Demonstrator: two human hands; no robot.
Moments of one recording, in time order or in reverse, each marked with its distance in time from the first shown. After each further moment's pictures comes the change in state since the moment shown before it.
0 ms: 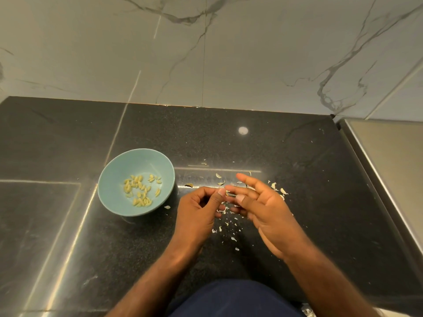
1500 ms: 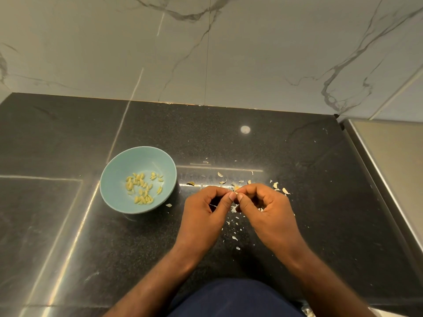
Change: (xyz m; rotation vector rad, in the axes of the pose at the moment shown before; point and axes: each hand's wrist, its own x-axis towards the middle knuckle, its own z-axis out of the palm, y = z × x) left_hand -0.010 0.011 0.001 0.300 -0.075 0.235; right_hand -0.007 -0.001 0.007 -0.470 0.158 -0.326
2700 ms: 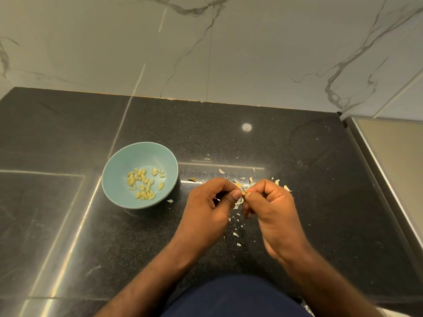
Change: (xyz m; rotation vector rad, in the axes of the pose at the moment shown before) left_hand 0.001 0.015 -0.006 0.000 -0.072 0.092; right_hand -0.001 -0.008 0.009 0.456 0.081 0.191
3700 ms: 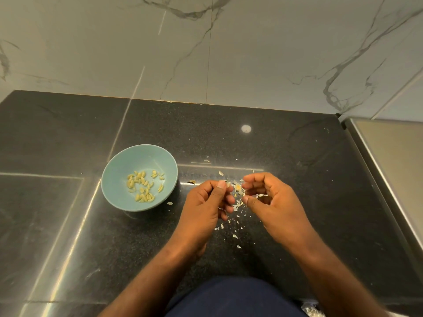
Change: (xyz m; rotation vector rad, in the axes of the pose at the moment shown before) left_hand 0.003 -0.004 0.004 -0.520 0.040 -0.390; right_hand 0.009 -0.015 -0.020 -0.547 -0.105 -0.047
